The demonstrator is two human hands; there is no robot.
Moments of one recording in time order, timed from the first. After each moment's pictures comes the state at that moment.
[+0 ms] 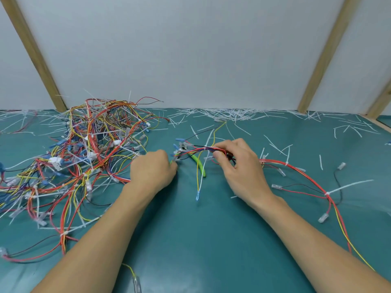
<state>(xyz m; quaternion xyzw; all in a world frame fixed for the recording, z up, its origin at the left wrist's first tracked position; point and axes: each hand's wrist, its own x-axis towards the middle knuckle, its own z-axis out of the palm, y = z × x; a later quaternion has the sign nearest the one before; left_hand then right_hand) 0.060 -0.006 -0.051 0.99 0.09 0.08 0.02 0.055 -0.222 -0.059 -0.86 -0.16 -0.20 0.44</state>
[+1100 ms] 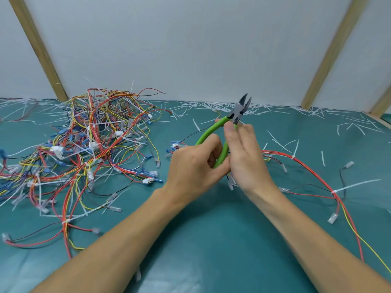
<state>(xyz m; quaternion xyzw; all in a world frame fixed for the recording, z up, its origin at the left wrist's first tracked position) 0.013 -0.080 -0.037 0.83 -0.20 0.40 0.33 0.027 -0.202 -0.026 -0.77 -0.13 -0.13 0.62</state>
